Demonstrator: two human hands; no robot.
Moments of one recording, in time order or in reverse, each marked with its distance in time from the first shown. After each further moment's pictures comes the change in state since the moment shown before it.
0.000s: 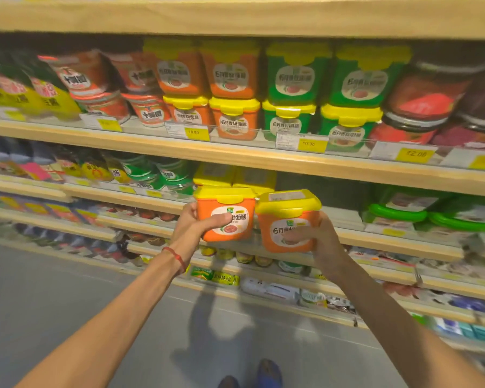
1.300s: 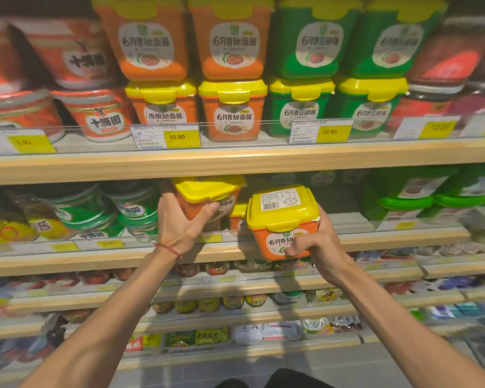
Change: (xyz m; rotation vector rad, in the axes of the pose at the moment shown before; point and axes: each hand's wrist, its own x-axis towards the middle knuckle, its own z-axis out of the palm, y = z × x) left_hand 0.164 -0.037 -0.035 0.505 0.089 0.705; right_hand 0.073 0.070 0.019 -0.107 0.319 -0.162
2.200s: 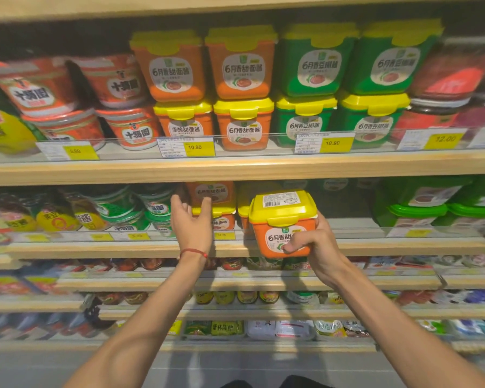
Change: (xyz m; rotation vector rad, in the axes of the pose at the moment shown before) left_hand -0.016 0.033 0.009 -0.382 0.267 -0.438; right_hand -0.006 -0.016 0.016 0.090 -0.052 0.084
